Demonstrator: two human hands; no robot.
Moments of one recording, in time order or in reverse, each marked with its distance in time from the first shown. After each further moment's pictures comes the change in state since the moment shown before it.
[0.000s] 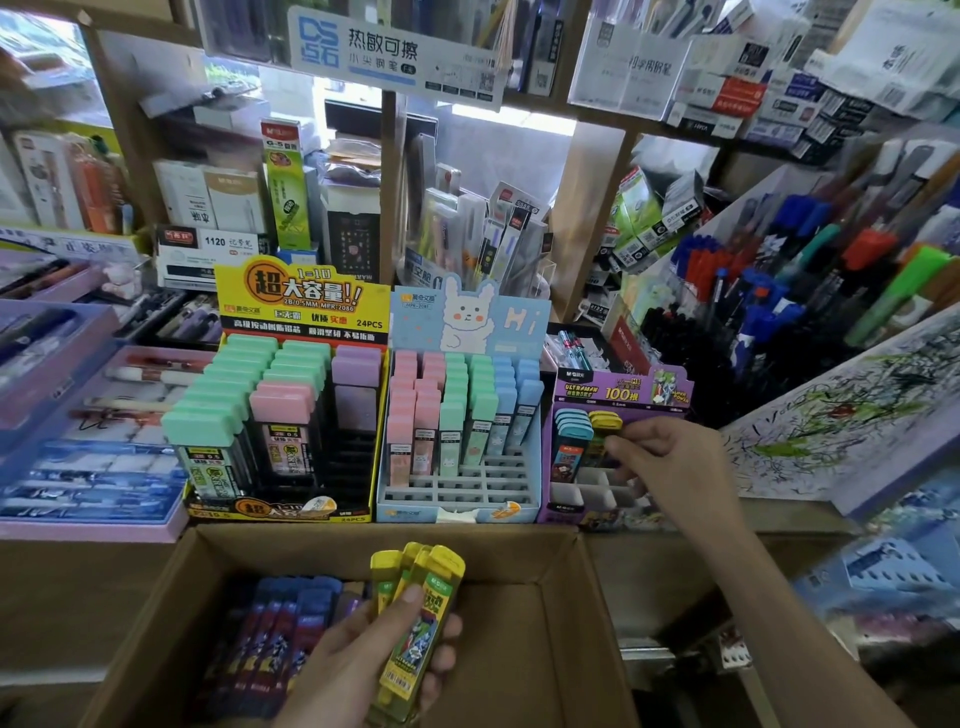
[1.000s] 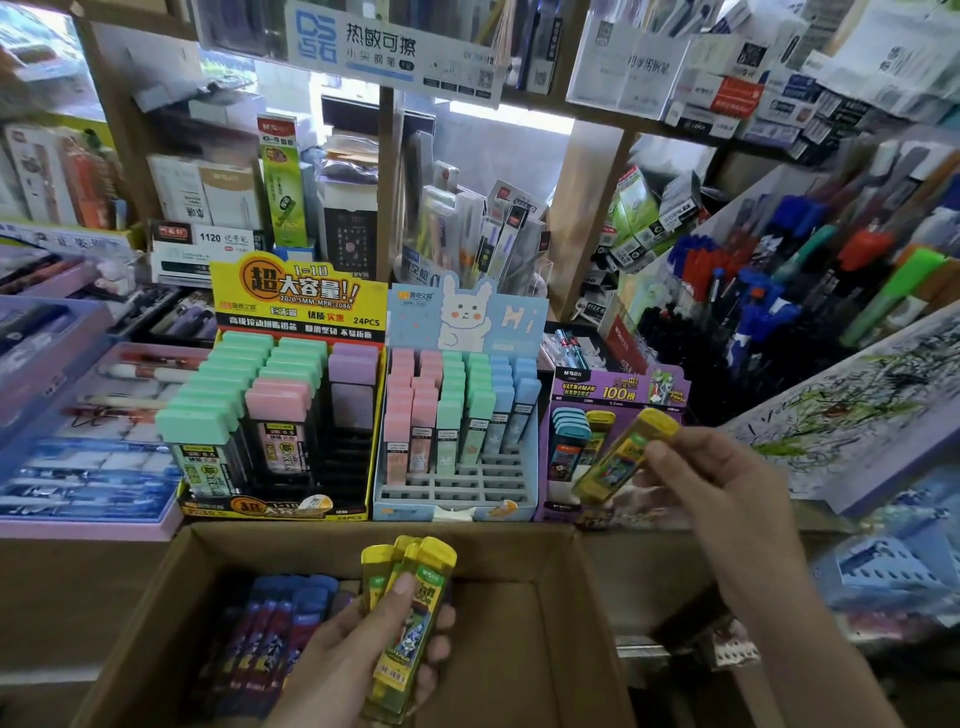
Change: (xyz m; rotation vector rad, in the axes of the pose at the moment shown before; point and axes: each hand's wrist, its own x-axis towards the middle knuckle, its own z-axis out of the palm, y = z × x) left_hand 0.009 -0.003 -0.005 -0.026 -0.005 0.040; right_hand -0.054 -0.024 -0.023 0.331 0.037 0.021
